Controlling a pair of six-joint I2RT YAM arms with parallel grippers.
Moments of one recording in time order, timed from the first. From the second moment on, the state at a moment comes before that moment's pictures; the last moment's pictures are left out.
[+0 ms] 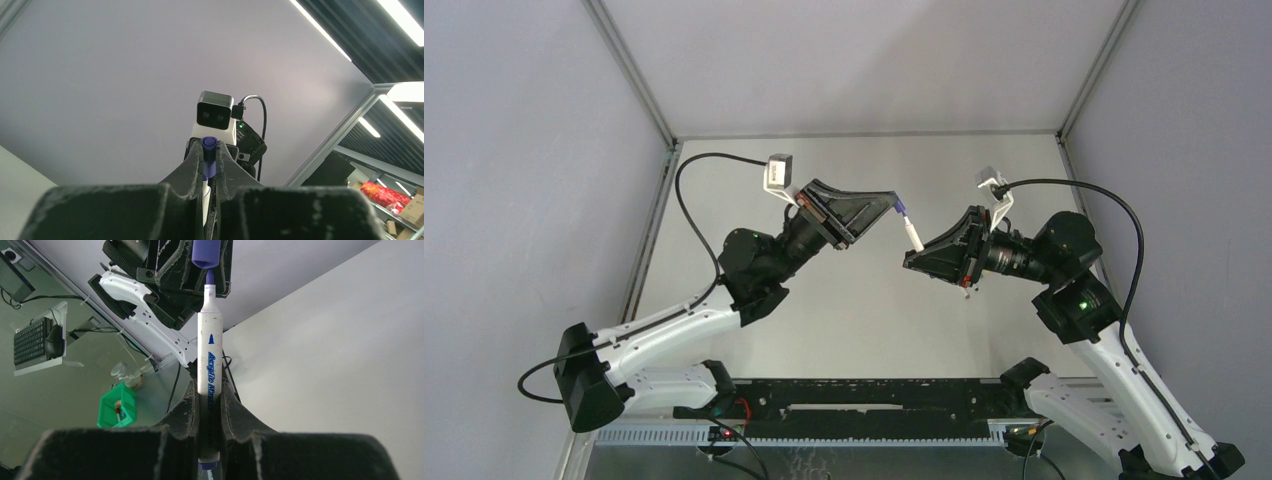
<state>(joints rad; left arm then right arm) -0.97 1.14 0.91 0.83 0.09 -0.97 0.51 0.74 0.98 -0.12 -0.81 0.59</state>
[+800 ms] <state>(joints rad) -0.95 1.17 0.91 0.87 0.21 -0.98 0.49 0.75 0.98 -0.11 -0.87 0.61</state>
